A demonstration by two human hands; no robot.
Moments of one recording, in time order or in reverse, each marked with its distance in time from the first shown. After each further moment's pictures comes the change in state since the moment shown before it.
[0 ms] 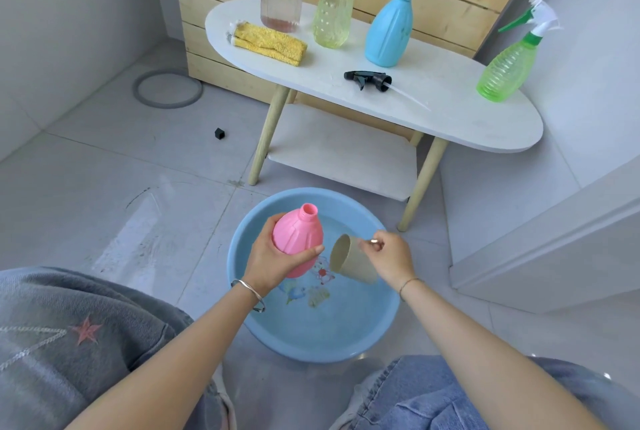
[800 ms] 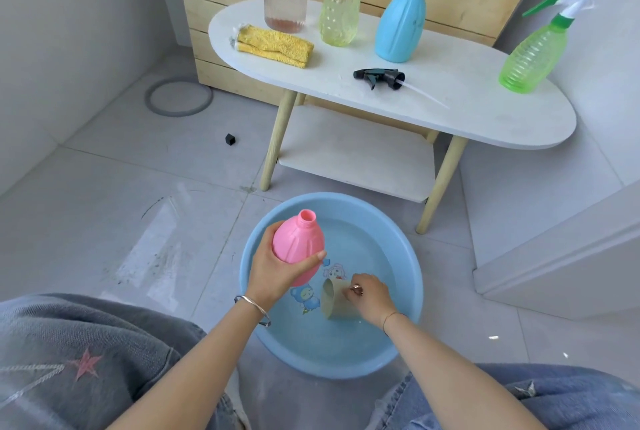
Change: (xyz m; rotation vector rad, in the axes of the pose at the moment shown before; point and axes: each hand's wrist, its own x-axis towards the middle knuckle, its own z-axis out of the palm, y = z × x) left_hand 0.008 -0.003 -0.009 -0.001 0.082 -0.010; right_hand -0.015 0.032 0.082 -0.253 -0.402 -0.017
